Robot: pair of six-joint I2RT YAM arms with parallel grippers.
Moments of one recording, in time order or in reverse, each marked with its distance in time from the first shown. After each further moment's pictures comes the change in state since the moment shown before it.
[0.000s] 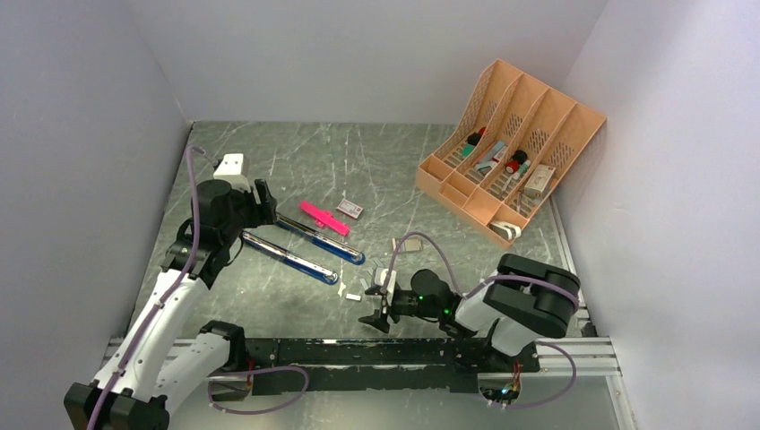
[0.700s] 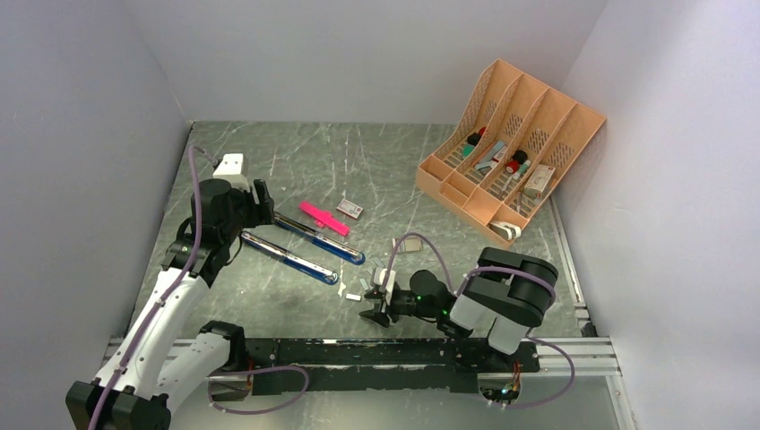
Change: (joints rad) left arm 0.013 0.013 0.000 -0.006 -0.011 0.024; right arm -0.013 0.160 0.000 0.149 0.013 0.005
